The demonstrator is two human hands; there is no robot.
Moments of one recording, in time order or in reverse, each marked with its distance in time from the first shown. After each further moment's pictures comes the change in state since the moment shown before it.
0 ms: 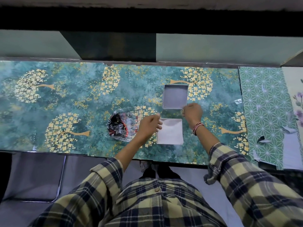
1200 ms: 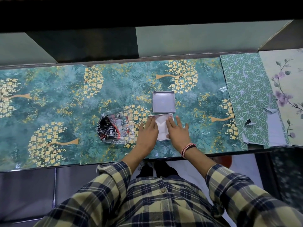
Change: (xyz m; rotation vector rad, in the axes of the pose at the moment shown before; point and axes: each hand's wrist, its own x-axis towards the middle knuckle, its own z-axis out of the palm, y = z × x) left_hand 0.004 -0.056 0.035 1.329 -0.185 0.407; right_hand -0.119 0.030 -0.015 -1.187 -0.472 -0.398
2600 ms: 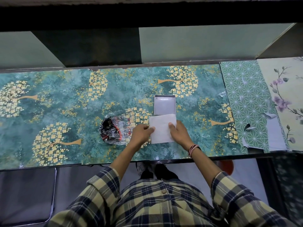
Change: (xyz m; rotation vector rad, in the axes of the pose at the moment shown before) left_hand -0.019 -0.025 -0.037 -1.216 -0.012 -0.463; right_hand 0.007 0.010 0.003 0.972 0.141 0.212
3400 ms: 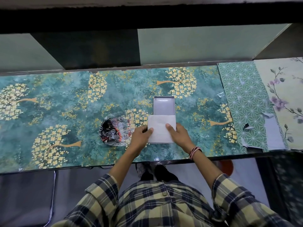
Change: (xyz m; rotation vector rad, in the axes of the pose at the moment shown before) left_hand -0.017 -0.005 0.002 -0.239 -0.019 0.034; right_hand -0.034 -0.026 -0.013 0.247 -0.005 -0.088
